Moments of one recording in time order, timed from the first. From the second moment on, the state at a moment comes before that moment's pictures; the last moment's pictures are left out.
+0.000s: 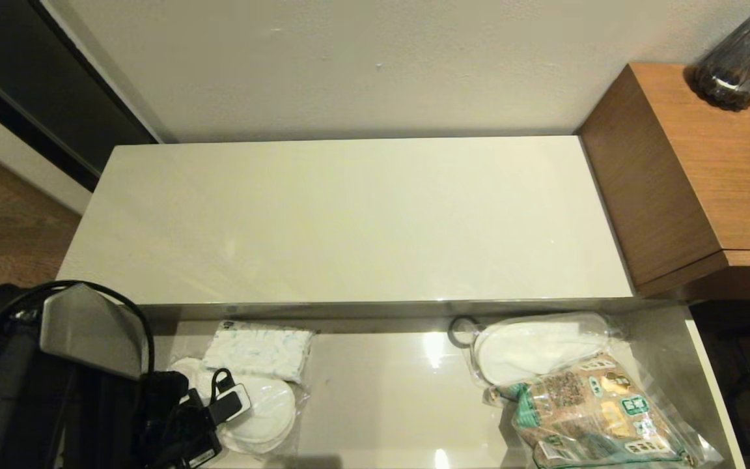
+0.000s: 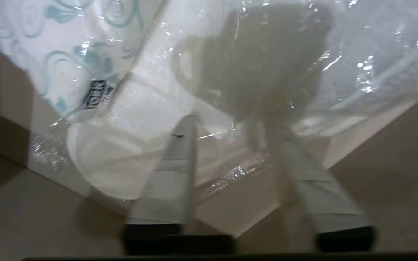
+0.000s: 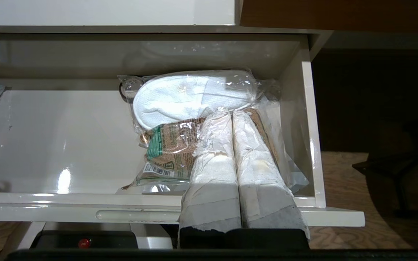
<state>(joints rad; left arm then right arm) -0.01 2.51 -0.24 -1.52 -0.02 1.06 0.00 0.00 0.00 0.01 0.01 -0.04</state>
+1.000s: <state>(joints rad) -0.03 2.43 -0.13 -1.52 -0.04 1.05 0.00 0.00 0.00 0.01 0.01 -0.04</state>
